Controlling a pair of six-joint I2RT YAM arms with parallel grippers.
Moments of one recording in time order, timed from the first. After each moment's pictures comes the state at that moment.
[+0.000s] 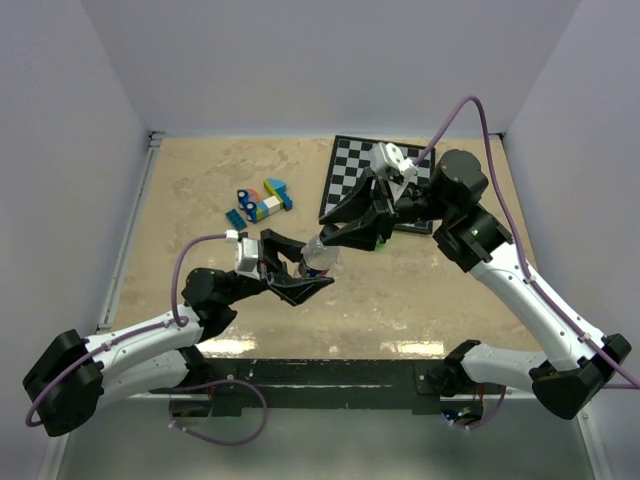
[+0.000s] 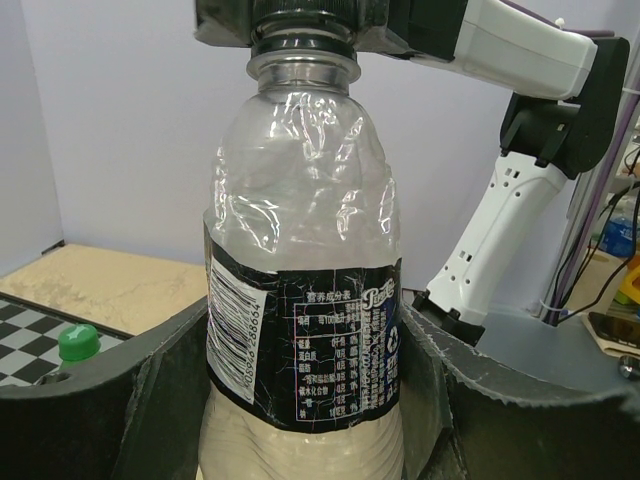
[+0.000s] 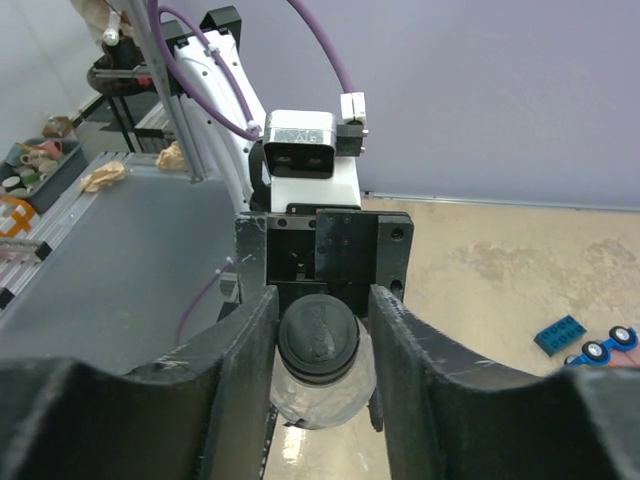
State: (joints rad) left arm -0.83 0.97 0.38 1.12 0.48 -0.36; right arm 0.62 1.16 1.30 -0.02 -1.08 0.16
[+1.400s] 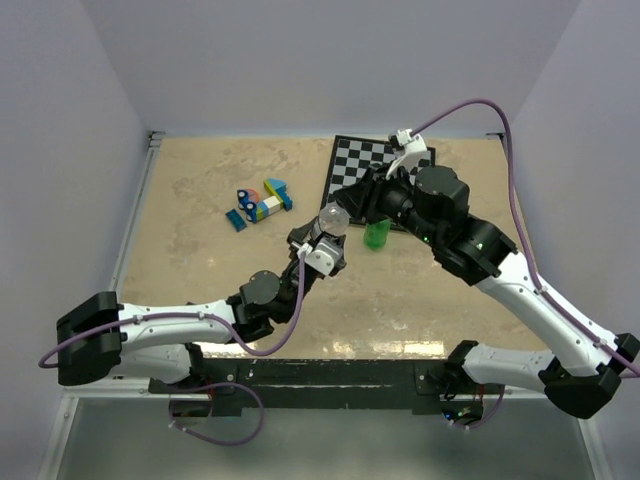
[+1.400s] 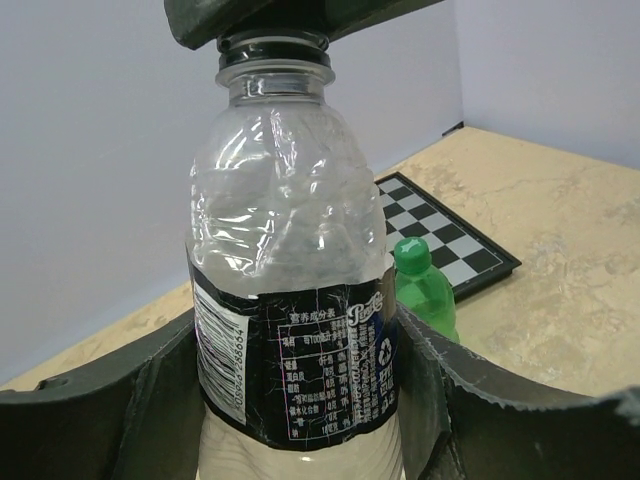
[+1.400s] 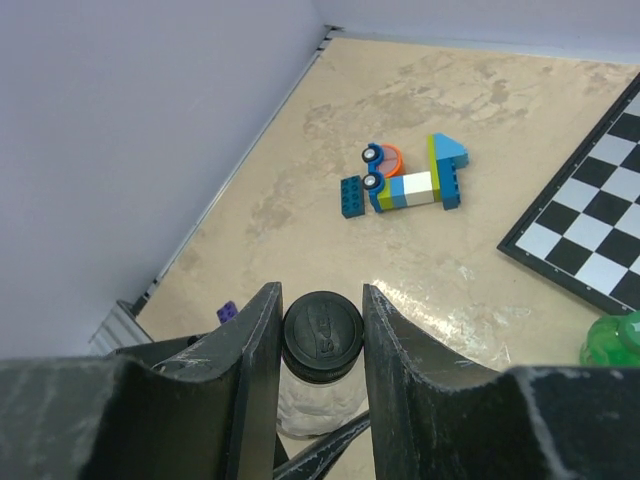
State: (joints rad) left arm -1.23 1.23 0.63 0.88 -0.64 0.46; right arm 0.79 1.13 1.34 -0.39 0.08 0.46
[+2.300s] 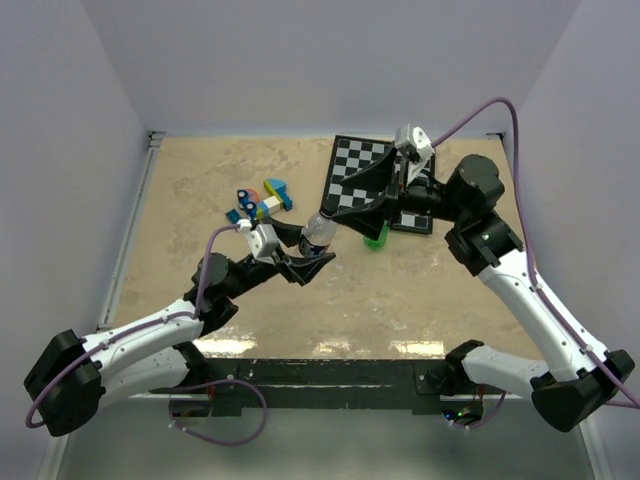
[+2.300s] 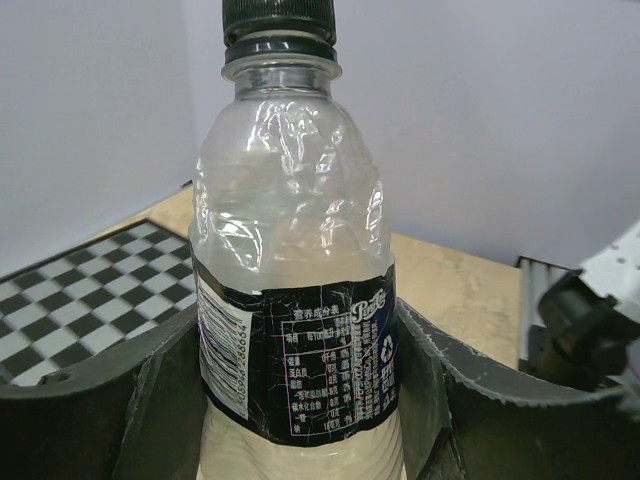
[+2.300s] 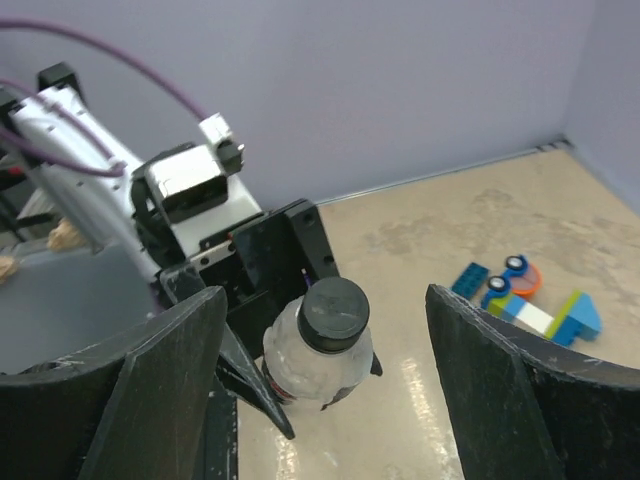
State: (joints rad) left arm -0.82 0.98 0.45 0.82 0.23 -0.14; right arm 0.51 1.10 1.23 0.00 -0.79 0.26
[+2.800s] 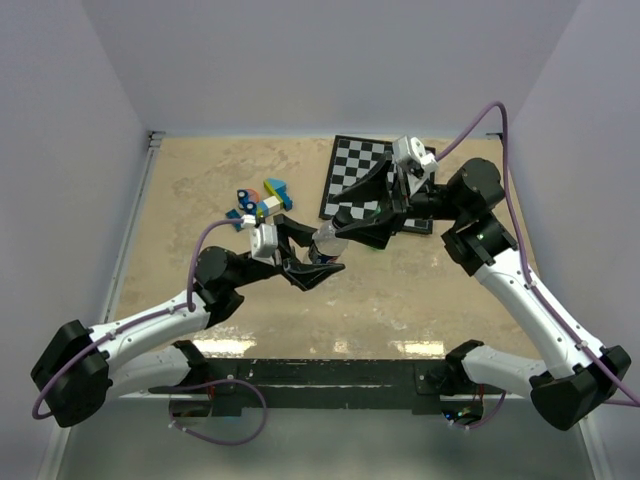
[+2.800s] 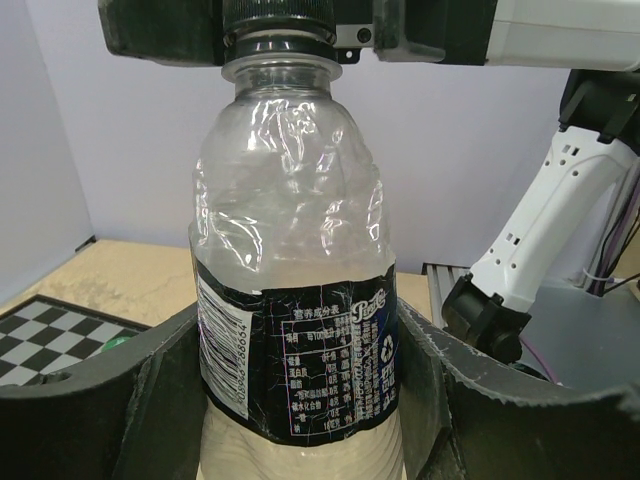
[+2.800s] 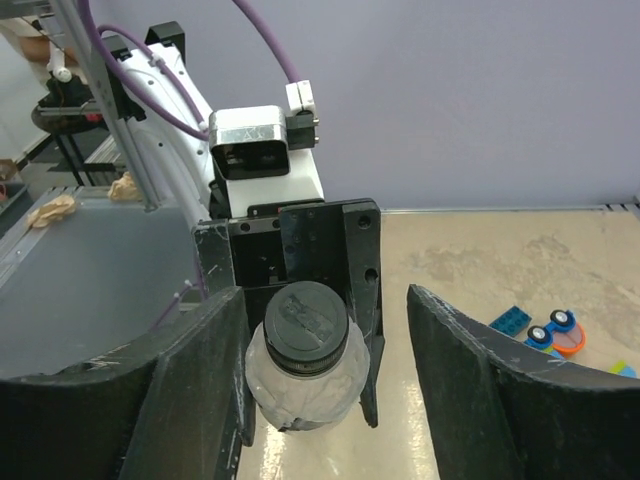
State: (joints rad) left arm -0.80 1.06 0.52 0.97 0.53 -0.25; right arm 0.51 1.11 1.18 0.19 -1.06 0.27
